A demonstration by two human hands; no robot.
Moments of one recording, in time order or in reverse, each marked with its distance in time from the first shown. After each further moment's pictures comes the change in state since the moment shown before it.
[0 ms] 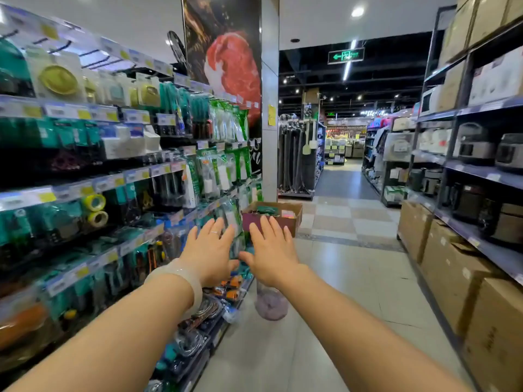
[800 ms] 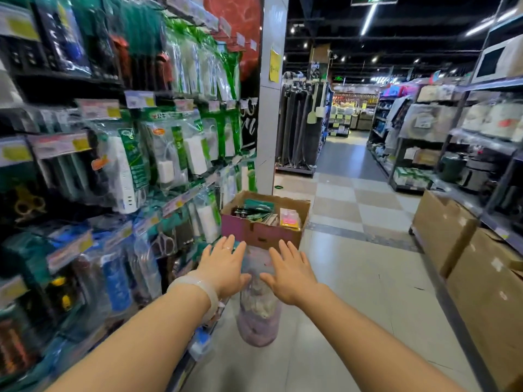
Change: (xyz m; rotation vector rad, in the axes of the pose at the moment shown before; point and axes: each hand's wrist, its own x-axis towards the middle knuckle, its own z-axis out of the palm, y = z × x) left_hand 0.476 -0.010 0.176 -0.116 -0.265 0.050; right_hand 0.400 0.243 0.169 -0.062 -0.292 0.092
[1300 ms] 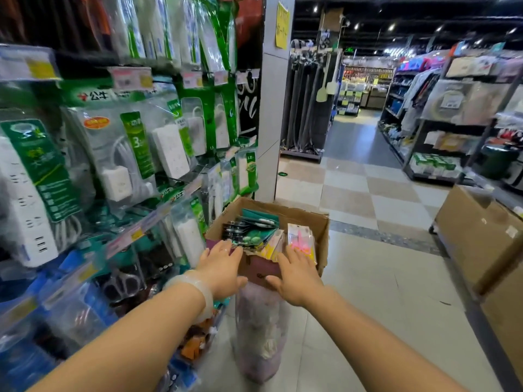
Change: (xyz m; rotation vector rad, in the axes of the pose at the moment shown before) left_hand 0.285 -0.057 0.006 -0.039 -0.100 -0.010; right_hand 0.282 0.095 0.025 0.057 -0.074 0.028
